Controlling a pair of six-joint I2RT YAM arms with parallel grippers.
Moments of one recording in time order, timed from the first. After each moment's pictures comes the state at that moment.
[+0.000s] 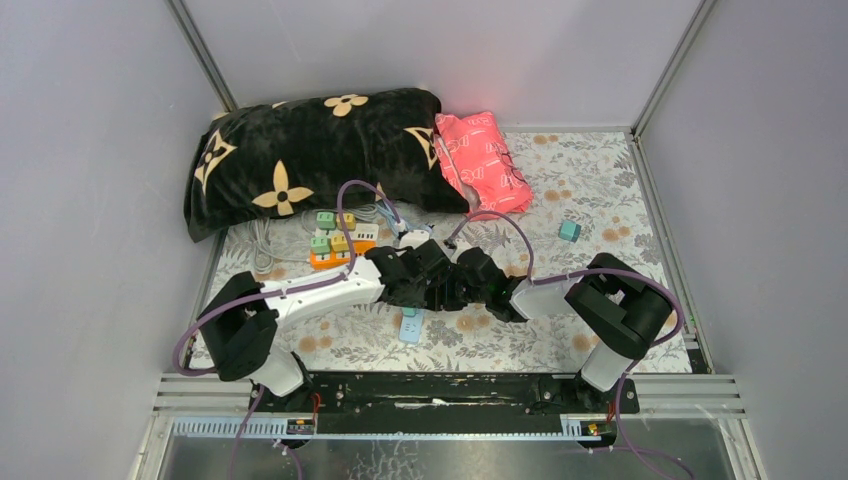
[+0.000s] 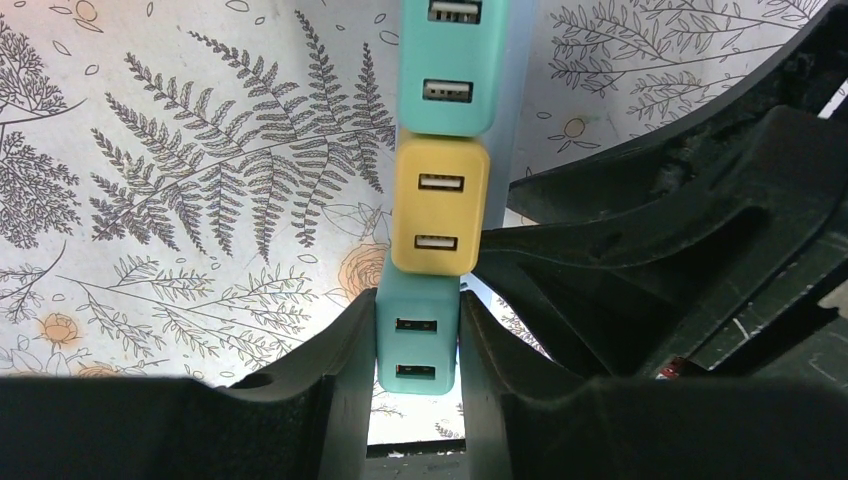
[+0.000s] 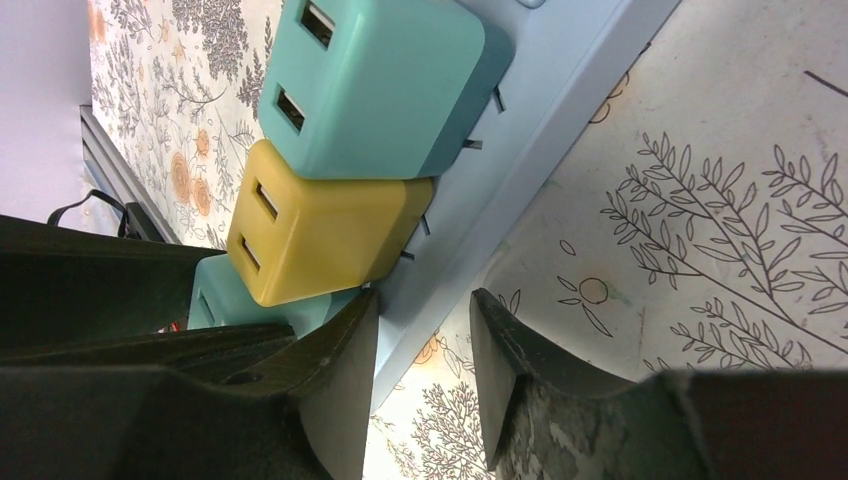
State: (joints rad) left arm -0.96 1.55 1.04 -0.76 -0.30 -0.82; right arm 0.86 1.68 0.61 0.44 -0.23 0.78
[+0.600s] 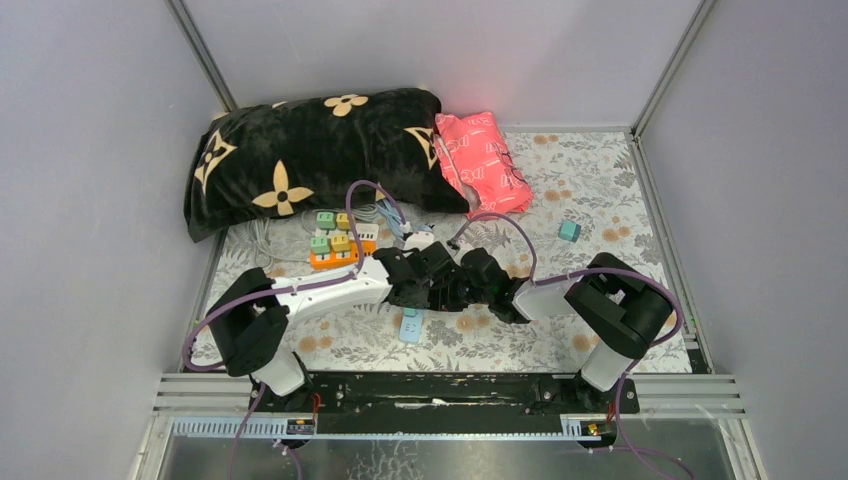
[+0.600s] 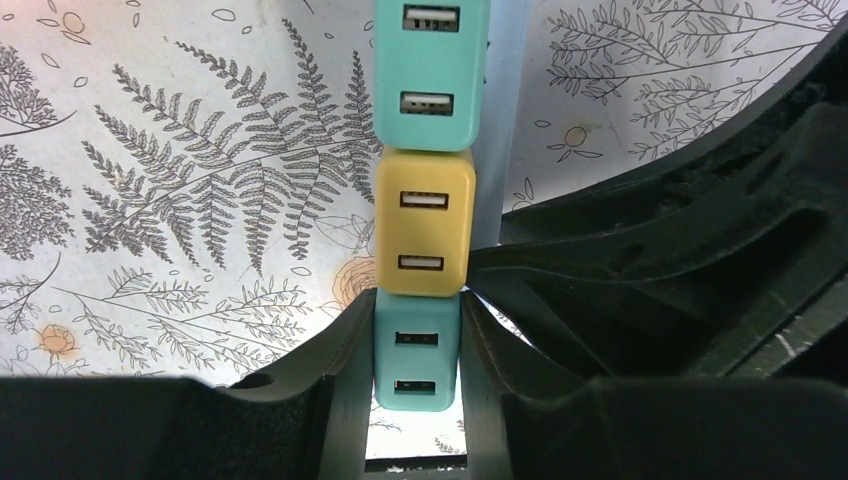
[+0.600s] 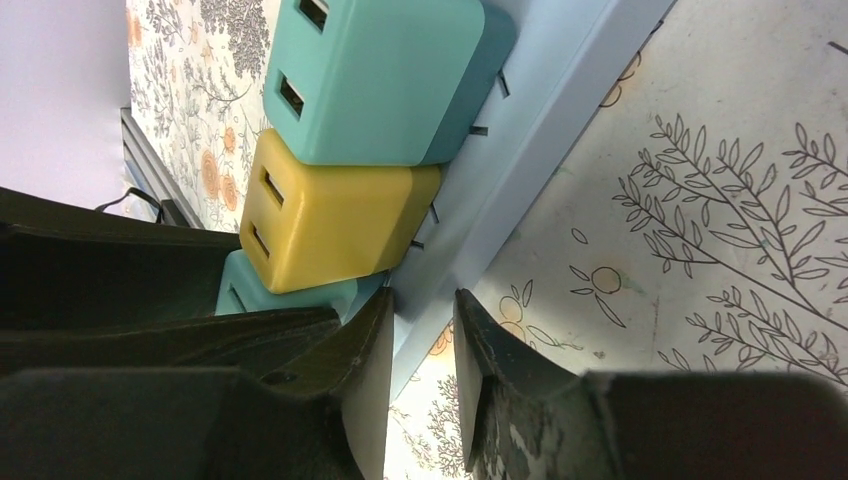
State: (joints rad) left arm -0.97 1.60 1.06 -0.75 -0.31 -0.82; right arm 0.84 1.68 0.58 0.49 -0.27 0.83
